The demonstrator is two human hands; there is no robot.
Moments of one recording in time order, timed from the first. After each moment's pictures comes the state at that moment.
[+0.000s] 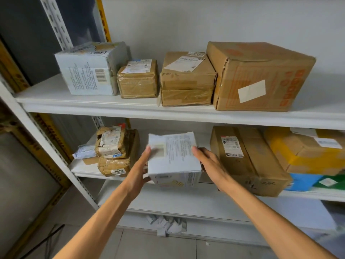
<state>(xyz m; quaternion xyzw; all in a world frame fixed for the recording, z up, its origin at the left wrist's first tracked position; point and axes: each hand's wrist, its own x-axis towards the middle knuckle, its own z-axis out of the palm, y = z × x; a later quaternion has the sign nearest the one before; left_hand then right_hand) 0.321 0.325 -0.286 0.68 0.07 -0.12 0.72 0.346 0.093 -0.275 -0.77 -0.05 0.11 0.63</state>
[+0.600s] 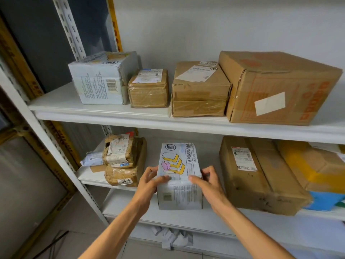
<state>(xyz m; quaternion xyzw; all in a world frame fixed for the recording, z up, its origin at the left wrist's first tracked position) 0.334 0.322 -0.317 0.67 0.12 -0.04 0.73 0.357 0.124 -0.321 -0.75 0.03 0.08 0.66</state>
